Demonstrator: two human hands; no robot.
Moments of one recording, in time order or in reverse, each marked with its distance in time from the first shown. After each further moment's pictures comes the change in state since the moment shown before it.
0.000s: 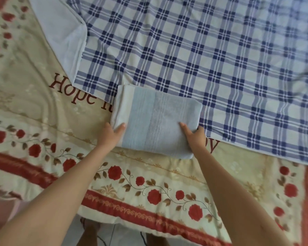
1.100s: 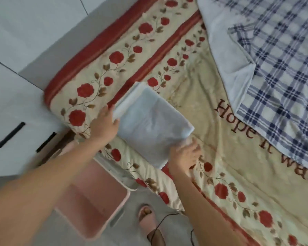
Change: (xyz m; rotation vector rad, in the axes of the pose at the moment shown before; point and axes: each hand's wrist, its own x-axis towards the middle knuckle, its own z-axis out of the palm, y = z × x) left_hand 0.068 -0.364 -0.453 0.328 0.342 -0.044; right_hand -0.299 -0.145 0.525 -0.217 0.072 -0.255
